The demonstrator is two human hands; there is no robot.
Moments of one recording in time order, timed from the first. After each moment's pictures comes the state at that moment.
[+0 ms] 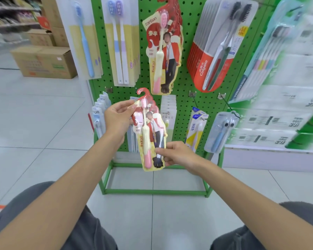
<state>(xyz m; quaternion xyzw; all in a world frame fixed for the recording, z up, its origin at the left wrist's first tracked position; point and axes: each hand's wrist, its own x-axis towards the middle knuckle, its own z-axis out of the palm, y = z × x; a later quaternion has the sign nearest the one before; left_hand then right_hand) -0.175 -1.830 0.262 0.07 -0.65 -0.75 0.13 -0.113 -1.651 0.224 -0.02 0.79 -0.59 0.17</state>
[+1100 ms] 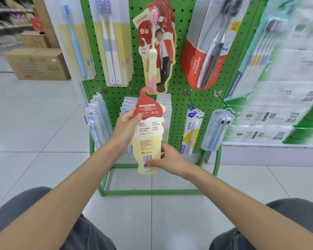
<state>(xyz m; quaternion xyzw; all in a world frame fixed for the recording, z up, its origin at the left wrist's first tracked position) -0.158 -1.810 0.250 -0.04 -0.70 -0.72 0.01 -0.123 -1.657 0.188 -0.06 0.83 -0.55 0.11</state>
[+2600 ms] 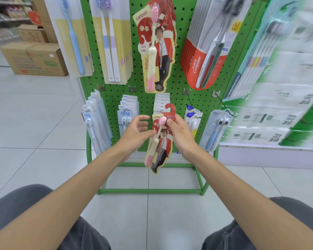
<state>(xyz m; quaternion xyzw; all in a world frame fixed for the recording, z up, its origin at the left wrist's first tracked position) -0.157 -1.795 0.231 -0.07 -0.76 -0.64 -0.05 -0.145 -1.644 0.233 -0.01 0.76 -0.64 -0.07</state>
